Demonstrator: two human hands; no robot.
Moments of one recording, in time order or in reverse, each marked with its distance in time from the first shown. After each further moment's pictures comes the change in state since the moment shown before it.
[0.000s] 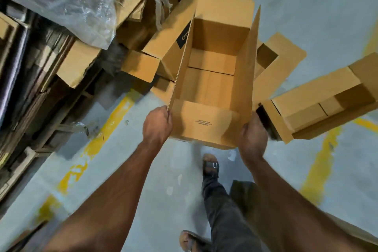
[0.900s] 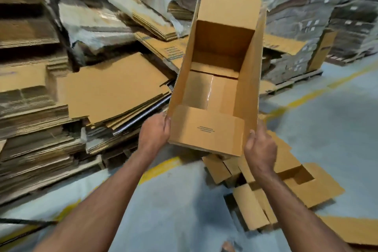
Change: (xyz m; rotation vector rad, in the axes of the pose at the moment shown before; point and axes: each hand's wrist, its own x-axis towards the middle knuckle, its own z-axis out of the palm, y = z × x) left_hand -0.295 -0.094 -0.272 -0.112 0.765 -0.133; right_hand -0.195 -0.206 -0.193 0.272 0.330 -0.786
